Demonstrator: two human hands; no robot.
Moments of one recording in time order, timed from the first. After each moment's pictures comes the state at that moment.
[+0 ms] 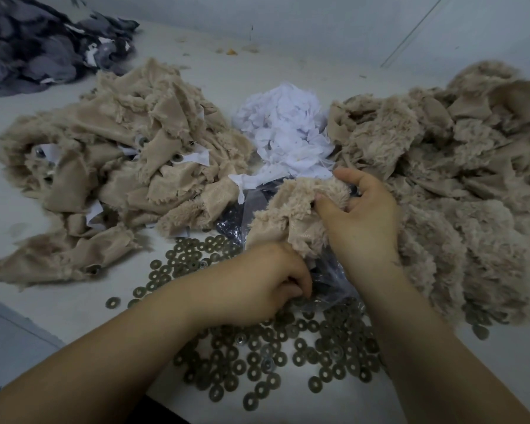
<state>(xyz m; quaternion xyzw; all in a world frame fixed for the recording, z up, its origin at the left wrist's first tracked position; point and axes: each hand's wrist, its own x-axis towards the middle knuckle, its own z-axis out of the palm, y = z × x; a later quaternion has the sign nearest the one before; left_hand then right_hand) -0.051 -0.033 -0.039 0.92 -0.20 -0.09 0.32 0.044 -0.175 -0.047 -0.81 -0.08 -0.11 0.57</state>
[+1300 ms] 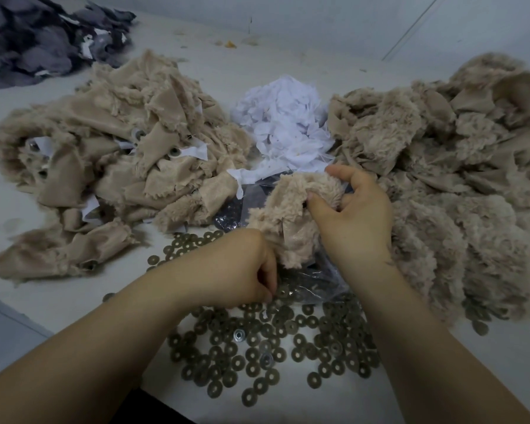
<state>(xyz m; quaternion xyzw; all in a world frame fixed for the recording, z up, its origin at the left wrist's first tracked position) -0.047 -0.015 -0.038 0.94 -0.07 -0.17 0.29 0.040 -0.171 -0.051 -0.83 -0.12 -0.11 0.54</state>
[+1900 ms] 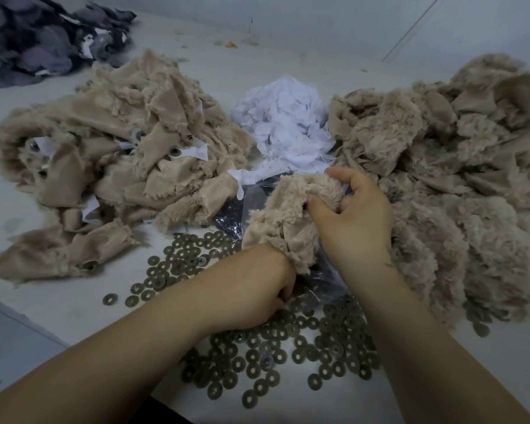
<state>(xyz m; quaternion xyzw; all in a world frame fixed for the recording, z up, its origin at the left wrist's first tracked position) -0.051 -0.034 -0.053 0.96 -0.17 -0.10 0.19 0.039 -0.171 -0.050 -0.83 -0.11 -0.11 0.54</state>
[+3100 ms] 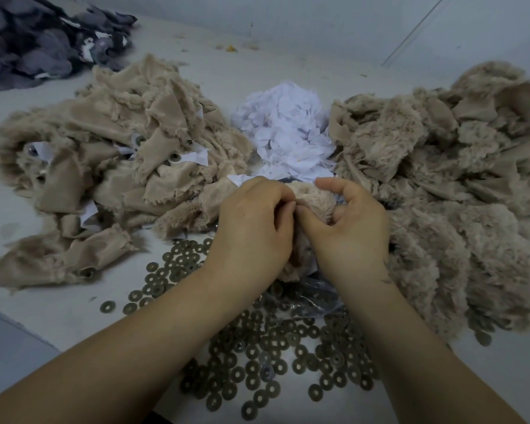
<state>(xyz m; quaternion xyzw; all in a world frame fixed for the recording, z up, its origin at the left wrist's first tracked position) -0.027 -0.047 -0.035 0.88 0.04 0.35 0.32 0.029 -0.165 -0.047 -0.83 -0.13 -0.10 0.53</state>
